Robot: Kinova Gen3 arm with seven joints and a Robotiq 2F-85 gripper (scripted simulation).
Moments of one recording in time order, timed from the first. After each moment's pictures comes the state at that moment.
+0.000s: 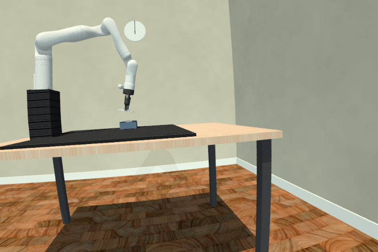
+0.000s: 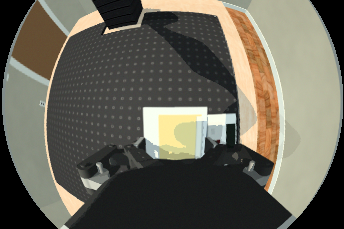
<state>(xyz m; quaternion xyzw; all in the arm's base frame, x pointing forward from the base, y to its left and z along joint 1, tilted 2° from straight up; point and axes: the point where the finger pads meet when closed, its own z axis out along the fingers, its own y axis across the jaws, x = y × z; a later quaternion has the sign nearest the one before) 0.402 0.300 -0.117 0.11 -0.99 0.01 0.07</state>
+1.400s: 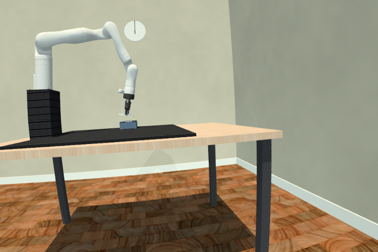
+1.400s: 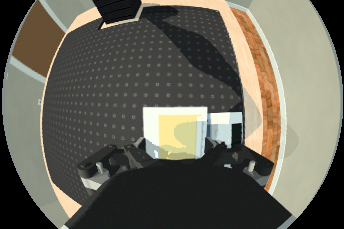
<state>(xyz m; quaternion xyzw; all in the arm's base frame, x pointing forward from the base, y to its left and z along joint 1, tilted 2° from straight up) 0.402 0.304 -0.148 0.11 -0.99 0.01 0.07</state>
